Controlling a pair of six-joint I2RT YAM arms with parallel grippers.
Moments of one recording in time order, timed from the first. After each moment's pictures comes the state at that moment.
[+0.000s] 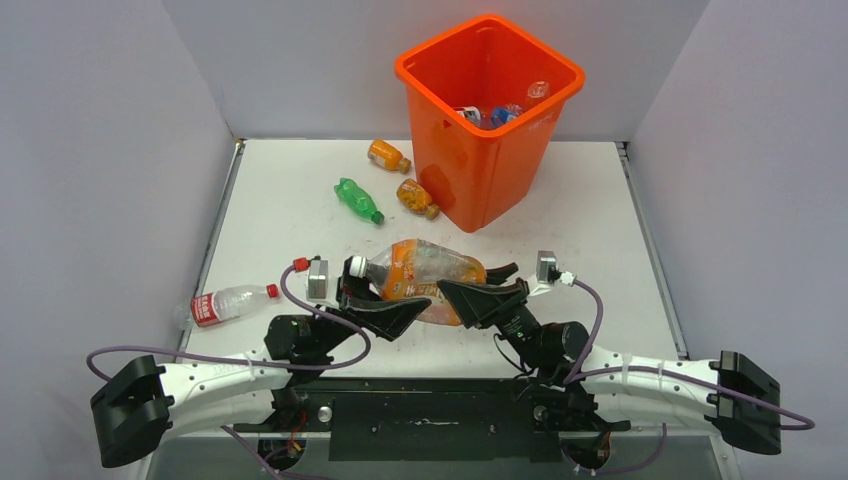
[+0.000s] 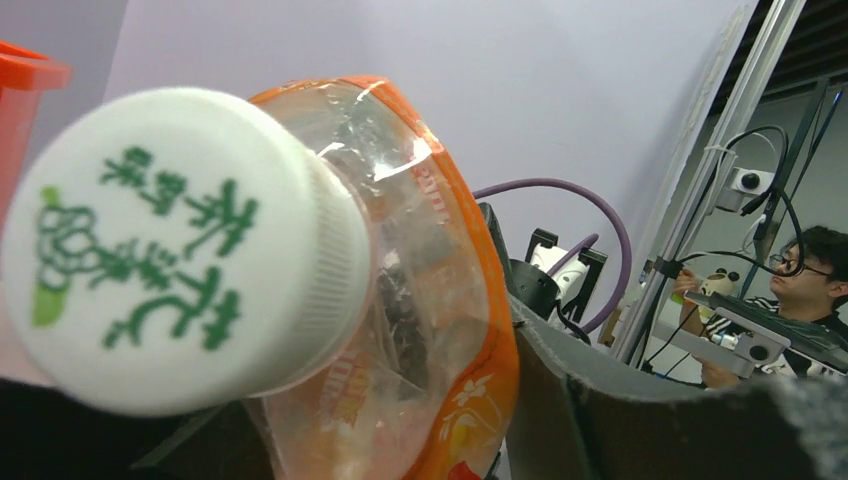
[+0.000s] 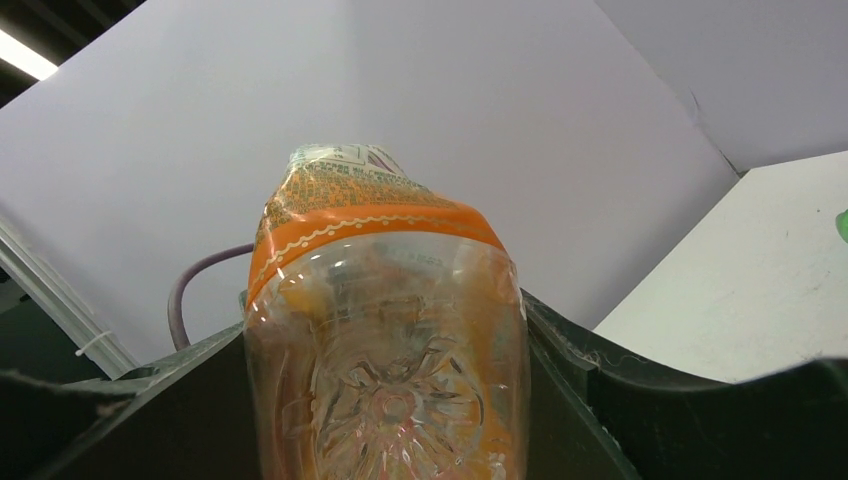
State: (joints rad) left arm -1.07 0.93 0.32 1.32 0.10 -0.59; right arm 1.19 0.88 0.31 1.15 0.31 0.69
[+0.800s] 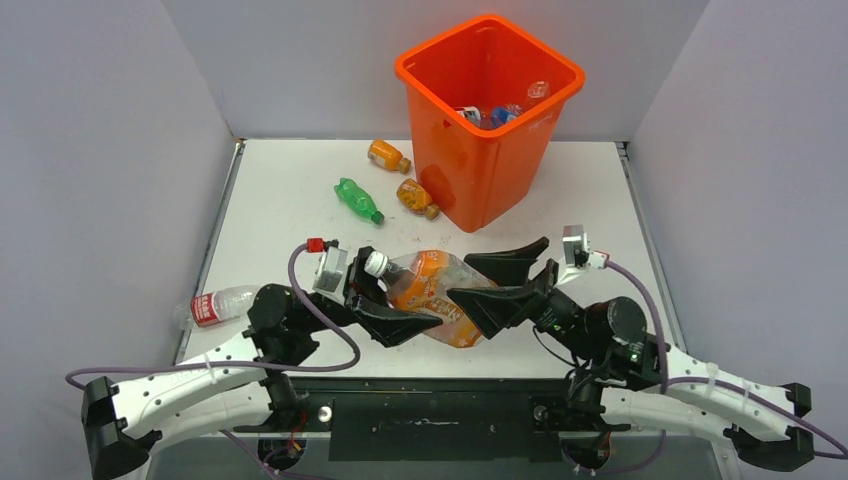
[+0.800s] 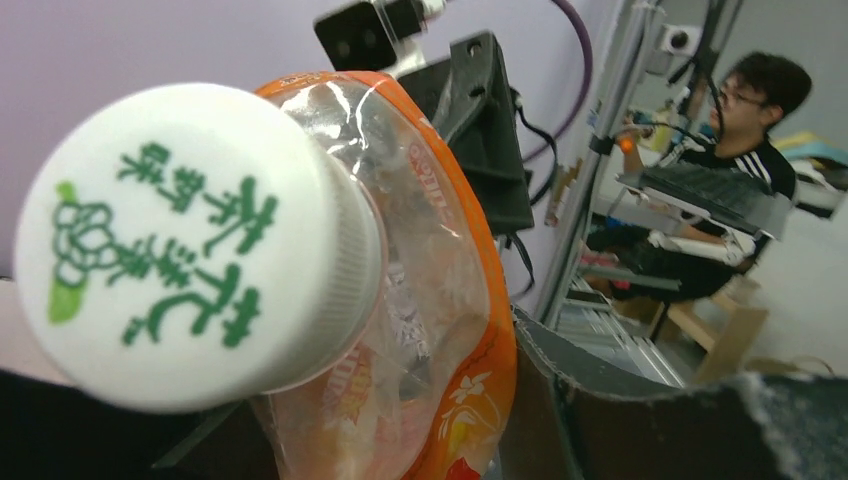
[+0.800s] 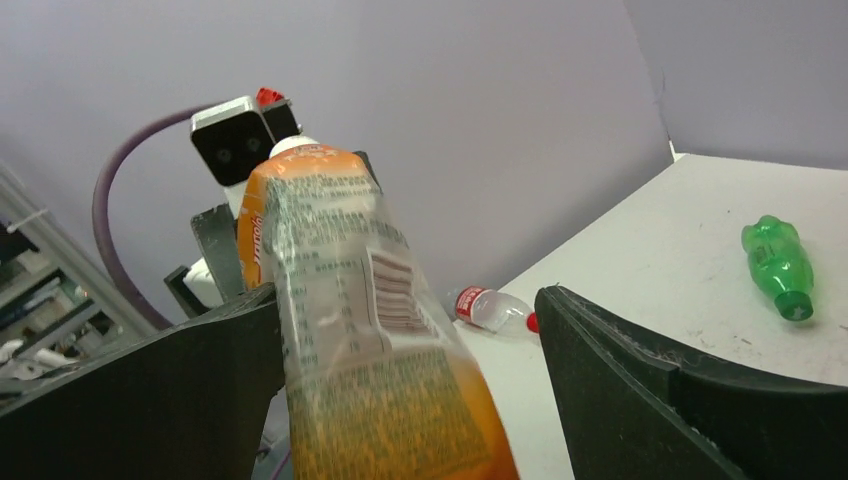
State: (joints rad) left arm -1.06 0.82 0.60 0.77 0.38 -0.49; right arm 1.20 0.61 0.66 0.33 0.20 0.51
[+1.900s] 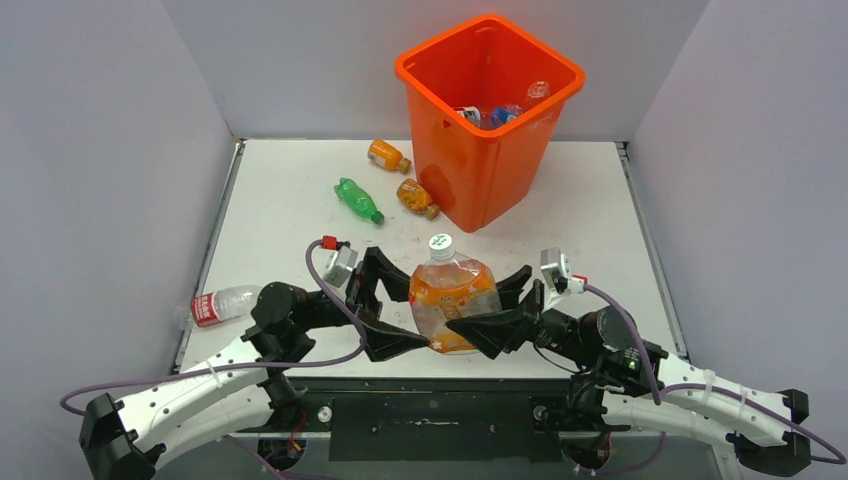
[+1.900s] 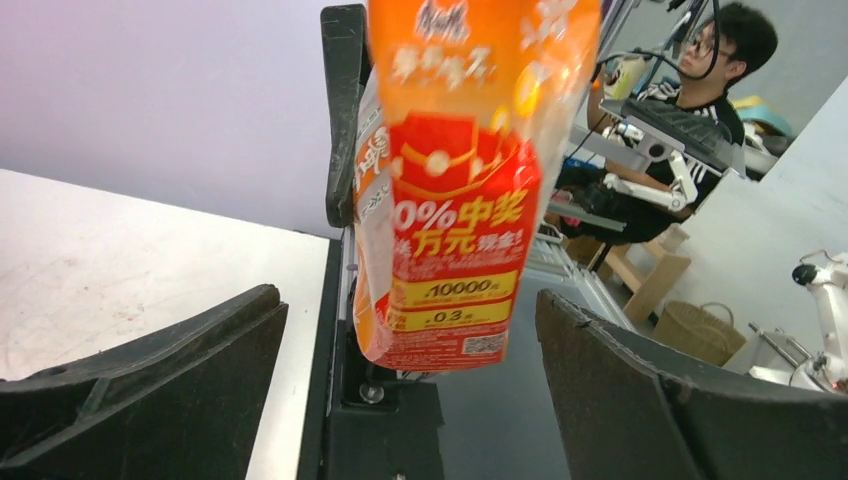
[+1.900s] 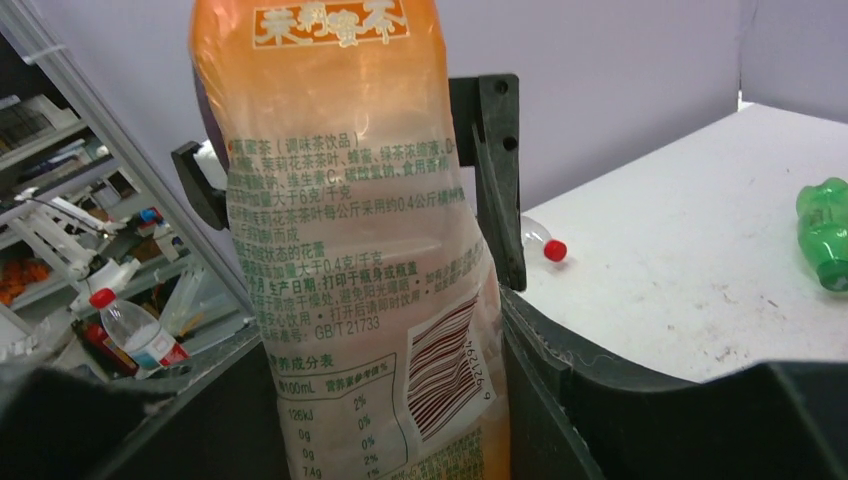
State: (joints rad) left arm -0.90 0.76 0.56 0.61 0.66 -0.62; right arm 1.20 0.54 0.64 0.14 -0.05 0.41
